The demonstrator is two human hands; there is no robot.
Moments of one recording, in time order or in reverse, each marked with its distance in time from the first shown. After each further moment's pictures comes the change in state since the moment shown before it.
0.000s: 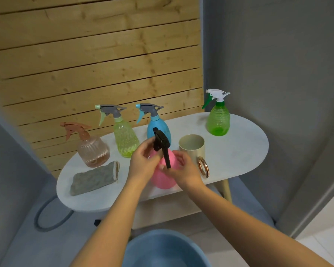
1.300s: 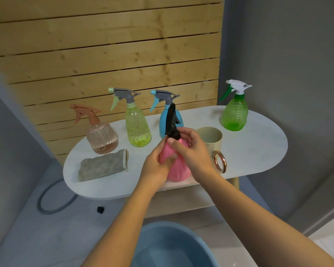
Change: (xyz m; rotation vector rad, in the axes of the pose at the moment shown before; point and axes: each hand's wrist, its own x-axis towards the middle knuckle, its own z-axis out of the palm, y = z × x) left_hand -0.020 -0.031 -0.013 0.019 -0.152 -0.129; right_hand 0.020 -0.014 0.024 0.207 0.010 -0.214
